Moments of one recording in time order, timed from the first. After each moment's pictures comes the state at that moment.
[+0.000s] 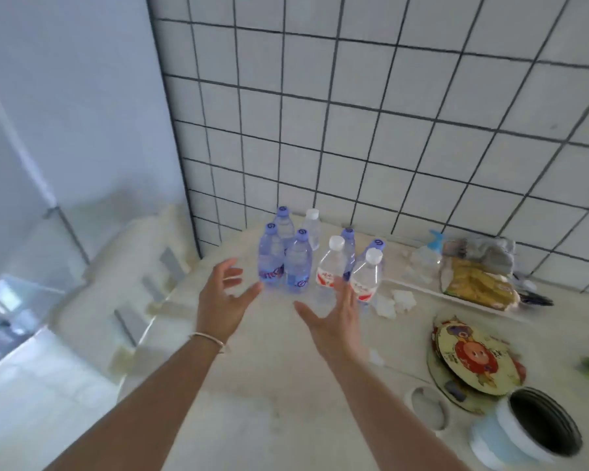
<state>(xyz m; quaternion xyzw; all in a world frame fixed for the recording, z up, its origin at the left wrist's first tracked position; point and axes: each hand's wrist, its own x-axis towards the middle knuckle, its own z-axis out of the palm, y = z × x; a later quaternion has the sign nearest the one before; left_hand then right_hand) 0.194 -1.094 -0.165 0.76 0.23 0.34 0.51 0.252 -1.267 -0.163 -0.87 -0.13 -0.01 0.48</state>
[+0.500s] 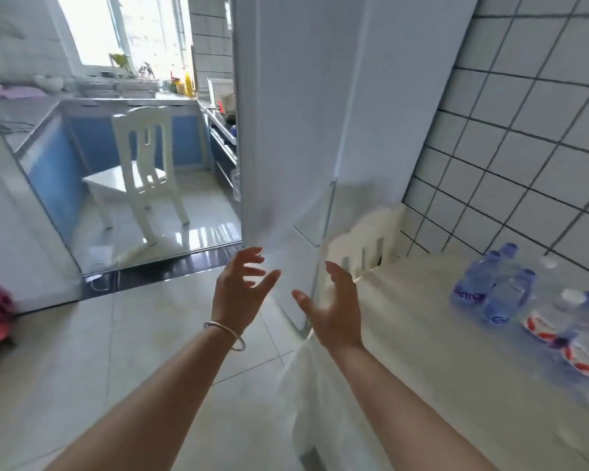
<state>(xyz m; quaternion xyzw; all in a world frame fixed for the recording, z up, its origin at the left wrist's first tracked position) -0.188 -1.075 -0.116 0.67 0.42 0.52 0.31 -0.049 -1.154 -0.114 -0.73 -0.50 0.11 0.46</state>
